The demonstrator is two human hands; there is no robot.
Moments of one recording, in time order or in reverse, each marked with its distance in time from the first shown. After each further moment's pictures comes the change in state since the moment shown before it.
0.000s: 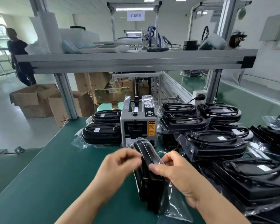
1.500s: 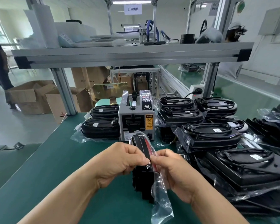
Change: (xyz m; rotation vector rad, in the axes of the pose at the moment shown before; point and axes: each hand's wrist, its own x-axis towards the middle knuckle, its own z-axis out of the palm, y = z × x) left_hand -0.002 0.053 0.002 0.021 -0.352 -0.320; right_hand -0.005 0.008 0.009 0.361 -0.142 0.059
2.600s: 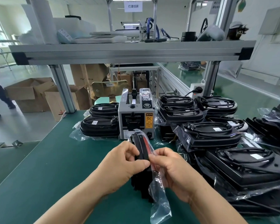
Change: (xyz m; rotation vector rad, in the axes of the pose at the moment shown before) left_hand -0.009 -0.019 0.015 0.162 0.320 0.089; right_hand 0.000 0.001 0.003 0.008 0.009 -0.019
